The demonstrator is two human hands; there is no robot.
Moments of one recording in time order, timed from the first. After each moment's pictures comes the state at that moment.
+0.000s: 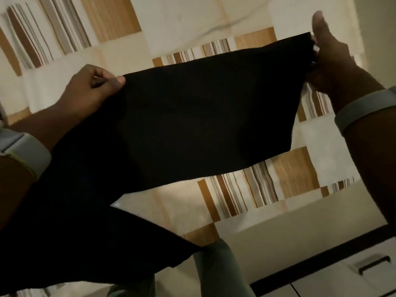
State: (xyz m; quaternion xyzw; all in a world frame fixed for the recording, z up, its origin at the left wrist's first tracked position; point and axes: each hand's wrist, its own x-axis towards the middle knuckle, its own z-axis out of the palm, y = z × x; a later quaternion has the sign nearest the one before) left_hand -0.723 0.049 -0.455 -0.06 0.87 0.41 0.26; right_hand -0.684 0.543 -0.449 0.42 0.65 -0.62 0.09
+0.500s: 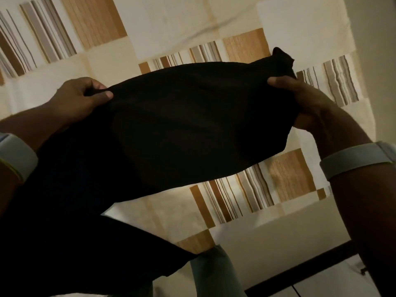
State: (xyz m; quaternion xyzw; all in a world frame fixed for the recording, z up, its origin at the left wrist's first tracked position) left_hand -0.736 0.066 -0.451 -0.08 0.88 0.31 0.35; right_hand -0.631 0.515 -0.441 0.41 0.51 -0.70 0.28
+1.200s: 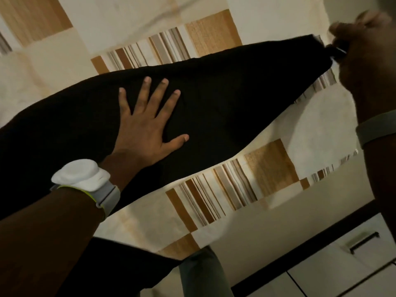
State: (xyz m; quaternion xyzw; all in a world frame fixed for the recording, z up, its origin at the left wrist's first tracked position) left_hand -0.636 0.212 -0.517 0.33 0.93 0.02 0.17; right_hand -0.627 0.671 -0.449 0.43 0.69 -0.58 -0.04
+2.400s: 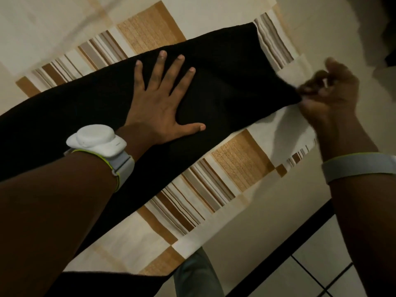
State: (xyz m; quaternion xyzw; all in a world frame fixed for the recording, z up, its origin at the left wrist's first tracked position) left_hand -0.660 0.338 -0.531 0.46 0.88 0.04 0.14; right_hand -0.510 0.649 -0.461 0.56 0.23 -0.76 -0.24
